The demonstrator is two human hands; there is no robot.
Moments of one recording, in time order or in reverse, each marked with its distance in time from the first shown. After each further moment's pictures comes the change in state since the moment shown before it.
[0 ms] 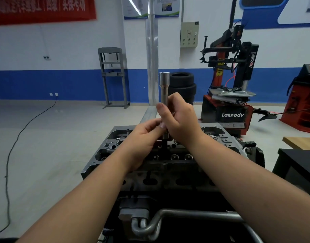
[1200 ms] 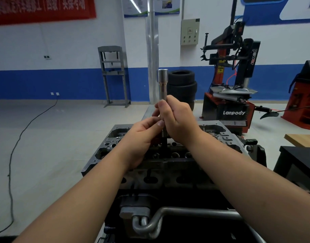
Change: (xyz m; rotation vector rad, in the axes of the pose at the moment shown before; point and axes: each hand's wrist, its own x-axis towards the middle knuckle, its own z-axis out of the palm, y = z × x) left_hand 0.000 -0.002 -0.003 -0.121 0.010 -0.008; right_hand 0.000 -0.005 0.002 0.008 -0.084 0.019
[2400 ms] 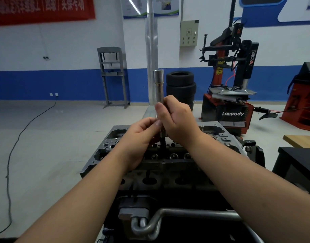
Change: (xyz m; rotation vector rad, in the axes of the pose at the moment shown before) left_hand 0.000 -0.002 0.000 0.032 0.046 0.024; right_hand -0.001 -0.001 -0.002 -0.046 0.010 -0.034
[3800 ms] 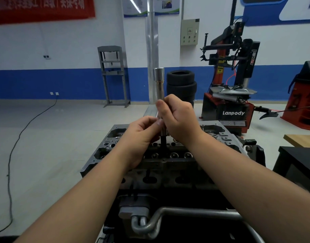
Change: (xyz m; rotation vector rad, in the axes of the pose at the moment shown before) left_hand -0.001 0.003 0.003 0.019 0.066 0.013; right_hand 0.001 0.005 0.001 0.034 0.057 -0.033
